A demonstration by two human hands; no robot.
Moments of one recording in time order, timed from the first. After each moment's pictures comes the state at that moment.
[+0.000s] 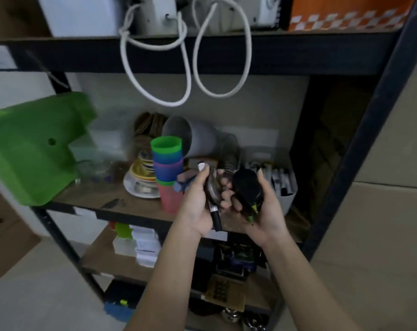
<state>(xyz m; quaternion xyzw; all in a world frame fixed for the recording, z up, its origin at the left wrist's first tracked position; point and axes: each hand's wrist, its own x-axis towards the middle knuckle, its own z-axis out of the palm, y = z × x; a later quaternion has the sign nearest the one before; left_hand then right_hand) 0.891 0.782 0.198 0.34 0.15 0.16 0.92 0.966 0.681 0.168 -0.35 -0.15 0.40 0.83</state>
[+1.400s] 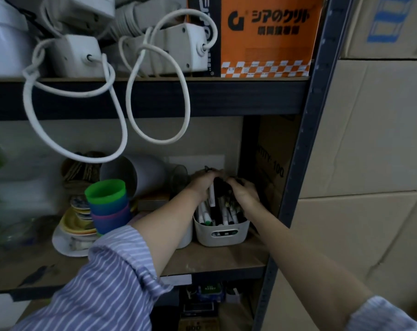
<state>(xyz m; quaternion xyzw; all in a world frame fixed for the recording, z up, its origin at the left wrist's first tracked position) 1.109 0.807 0.205 0.59 0.20 0.06 0.78 1.113 0.680 0.184 -0.74 -0.06 0.08 0.66</state>
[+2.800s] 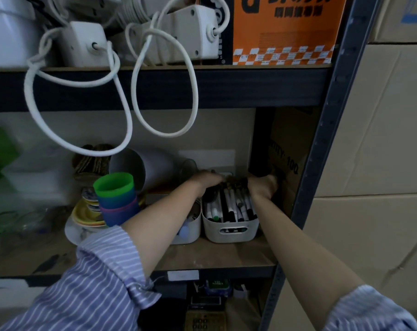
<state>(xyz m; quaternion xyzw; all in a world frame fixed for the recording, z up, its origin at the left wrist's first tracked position) 1.114 0.836 0.191 0.78 0.24 -0.03 0.57 1.145 0.691 0.182 -0.75 0.09 -0.05 0.66</state>
